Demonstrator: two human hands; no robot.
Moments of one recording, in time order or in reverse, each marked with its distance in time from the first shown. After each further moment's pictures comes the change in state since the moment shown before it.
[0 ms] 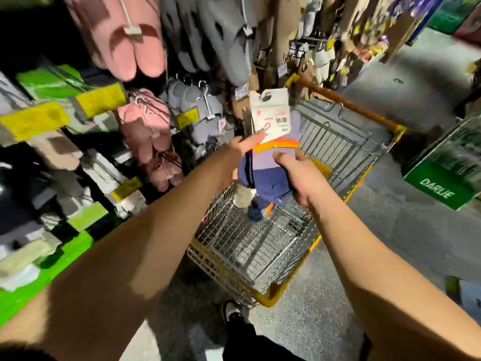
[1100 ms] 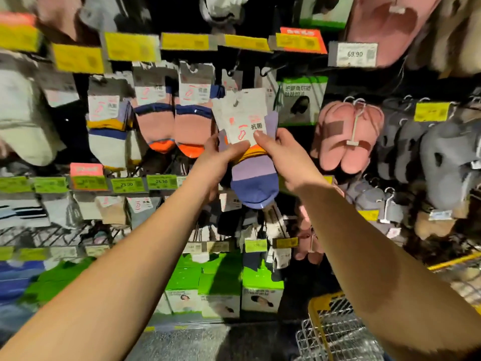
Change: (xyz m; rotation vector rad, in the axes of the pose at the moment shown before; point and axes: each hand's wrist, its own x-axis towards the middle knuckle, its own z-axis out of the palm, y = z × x) left_hand -0.322 0.111 -0.192 -0.013 1.043 0.611; right_hand -0.120 -0.186 0.317 -0.016 -0.930 -0.569
